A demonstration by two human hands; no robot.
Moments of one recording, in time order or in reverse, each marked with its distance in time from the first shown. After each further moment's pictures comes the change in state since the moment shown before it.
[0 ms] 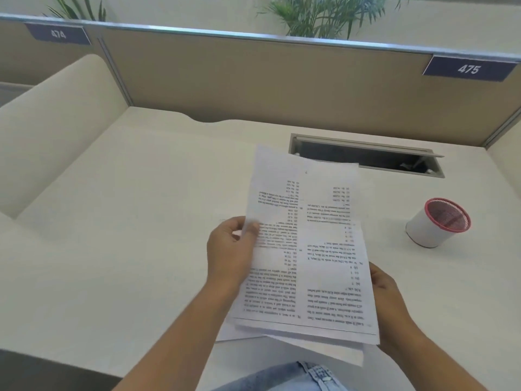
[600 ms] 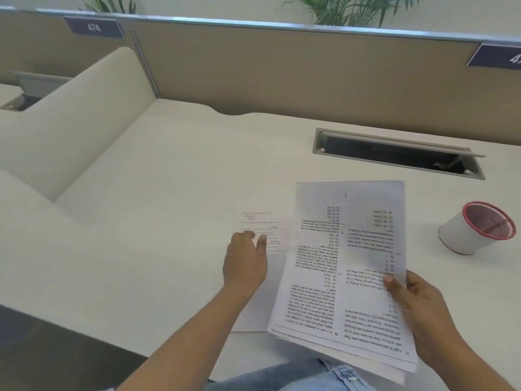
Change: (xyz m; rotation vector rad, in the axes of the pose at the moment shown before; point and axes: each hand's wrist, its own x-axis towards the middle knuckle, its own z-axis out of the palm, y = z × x) left_hand 0.027 -0.069 -0.009 0.714 0.024 -0.004; right_hand 0.009 0.016 -0.022 0.017 0.139 0.092
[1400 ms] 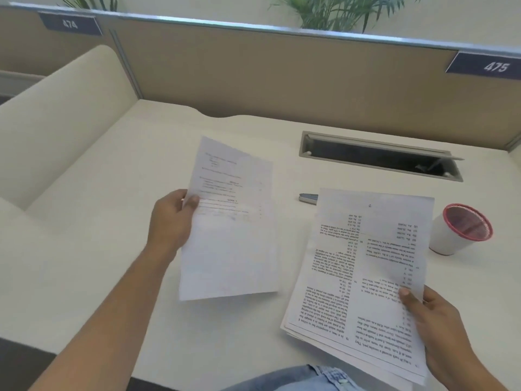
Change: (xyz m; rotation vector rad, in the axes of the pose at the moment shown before) left_hand 0.060 -0.007 -0.111 -0.476 0.143 0.090; right_hand 0.002 0.004 -0.034 0.005 0.160 0.016
